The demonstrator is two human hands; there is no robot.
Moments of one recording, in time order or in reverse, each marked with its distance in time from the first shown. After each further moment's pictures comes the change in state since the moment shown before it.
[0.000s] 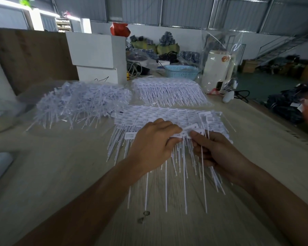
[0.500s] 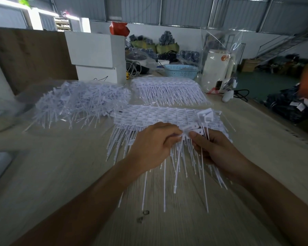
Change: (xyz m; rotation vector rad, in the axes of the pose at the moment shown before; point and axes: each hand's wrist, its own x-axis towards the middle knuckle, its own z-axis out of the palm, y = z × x) left_hand 0.001 -0.005 0.005 -0.217 -0.129 -0.179; right_hand 0.000 0.001 -0.002 -0.213 0.018 -0.161
